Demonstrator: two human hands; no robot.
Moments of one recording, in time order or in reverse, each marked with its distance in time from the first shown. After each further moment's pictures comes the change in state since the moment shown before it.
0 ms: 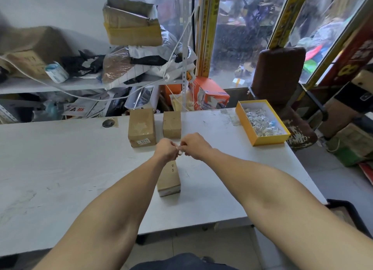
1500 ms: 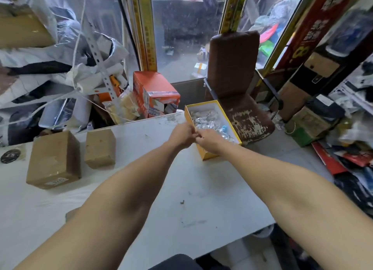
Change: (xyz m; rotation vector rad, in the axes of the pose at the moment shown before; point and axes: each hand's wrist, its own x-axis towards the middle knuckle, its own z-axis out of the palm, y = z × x) left_hand 0.136 0.222 0.234 0.459 -0.208 0.441; right_hand 0.036 0.275 -0.163 0.045 0.032 0.220
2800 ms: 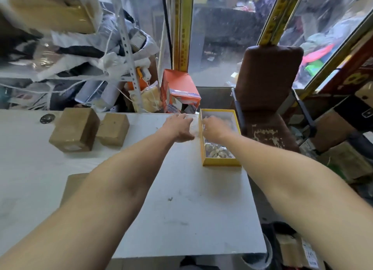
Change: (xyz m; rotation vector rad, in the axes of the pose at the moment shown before) left_hand 0.012 0.005 -0.010 0.543 0.009 -0.117; right_hand 0.042 0.024 -0.047 -0.383 0.014 -0.168
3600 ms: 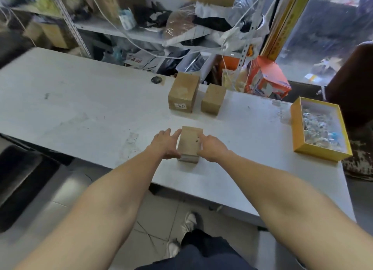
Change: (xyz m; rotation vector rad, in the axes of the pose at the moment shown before) left_hand -0.349 -0.281 0.108 -0.135 -0.171 -0.425; right_hand -0.103 -0.356 0.178 0.046 -0.273 -0.263
